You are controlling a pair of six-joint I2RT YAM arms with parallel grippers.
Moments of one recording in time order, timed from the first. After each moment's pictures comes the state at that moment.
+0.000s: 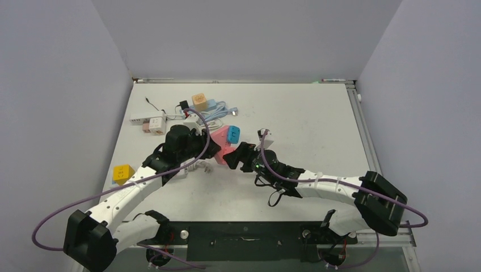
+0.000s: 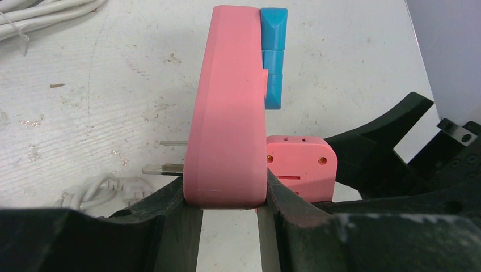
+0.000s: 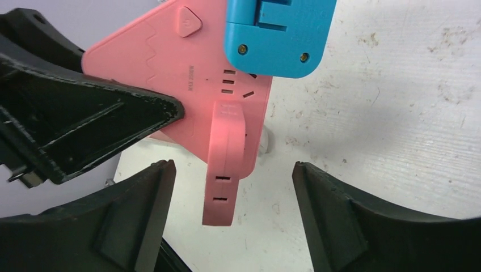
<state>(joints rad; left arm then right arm) -0.51 1.06 0.72 -0.16 0.15 -0.50 1.00 1.39 0.64 0.43 0.24 0.89</state>
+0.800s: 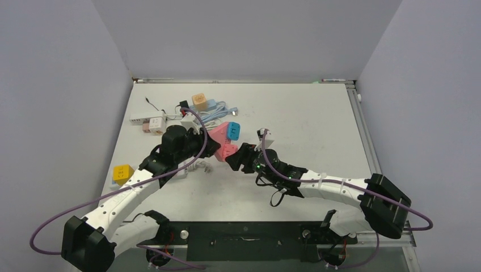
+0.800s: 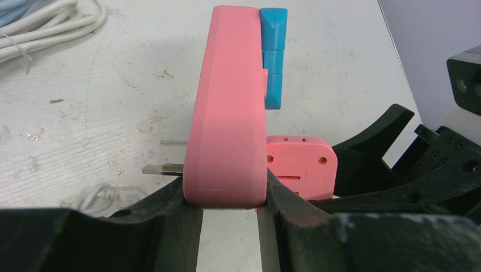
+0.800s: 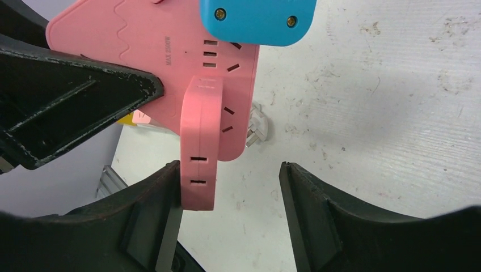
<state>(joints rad) -0.51 1.01 0.72 -0.14 0.15 -0.51 1.00 1.32 0.65 0.33 0.21 0.85</state>
